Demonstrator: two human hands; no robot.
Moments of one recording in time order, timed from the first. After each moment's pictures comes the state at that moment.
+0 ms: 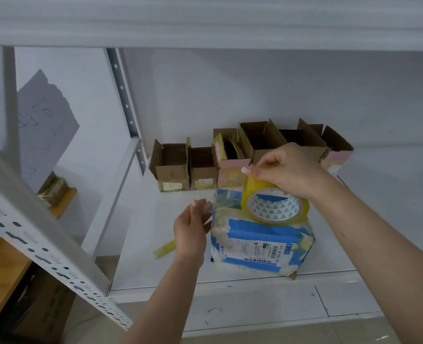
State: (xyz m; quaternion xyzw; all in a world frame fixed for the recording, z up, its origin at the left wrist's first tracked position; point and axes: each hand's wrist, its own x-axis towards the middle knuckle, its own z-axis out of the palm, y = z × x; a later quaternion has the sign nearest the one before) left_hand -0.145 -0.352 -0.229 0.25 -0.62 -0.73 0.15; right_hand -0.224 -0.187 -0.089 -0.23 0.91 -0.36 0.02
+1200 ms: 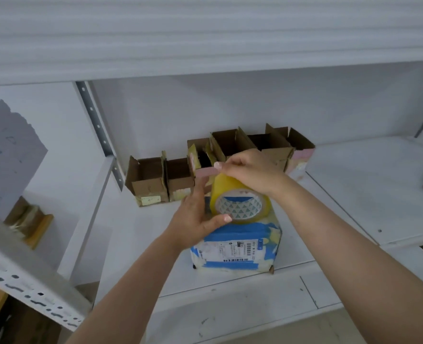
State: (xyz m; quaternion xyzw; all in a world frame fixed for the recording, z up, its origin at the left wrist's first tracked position) left_hand -0.167 -0.346 -0.181 -0.19 -0.86 -0.48 0.08; right_hand -0.225 -0.180 -0.094 -0.25 0.88 -0.41 0.02
